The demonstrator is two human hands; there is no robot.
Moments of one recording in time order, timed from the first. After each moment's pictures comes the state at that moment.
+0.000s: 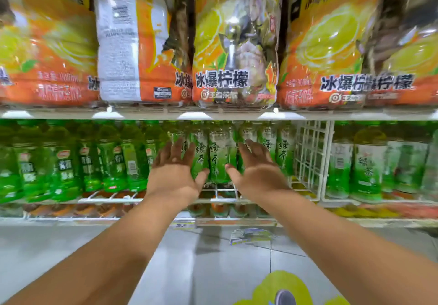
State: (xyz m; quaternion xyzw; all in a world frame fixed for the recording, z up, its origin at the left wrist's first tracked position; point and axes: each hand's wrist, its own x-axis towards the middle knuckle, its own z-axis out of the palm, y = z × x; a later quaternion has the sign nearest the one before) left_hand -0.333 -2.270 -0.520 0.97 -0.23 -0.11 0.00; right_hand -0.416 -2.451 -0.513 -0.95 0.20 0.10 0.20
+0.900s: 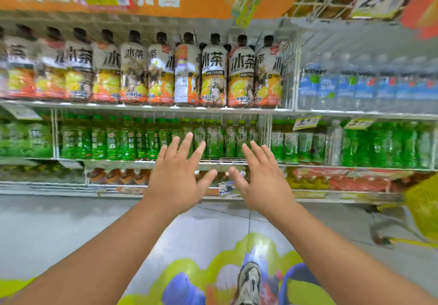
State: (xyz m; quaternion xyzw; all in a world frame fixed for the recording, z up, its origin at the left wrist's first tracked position) left_hand -0.617 -2.163 -0.250 0.95 -0.30 0.01 0.03; right_hand -0.711 -2.351 -0.253 -0.97 0.17 -0.01 0.19
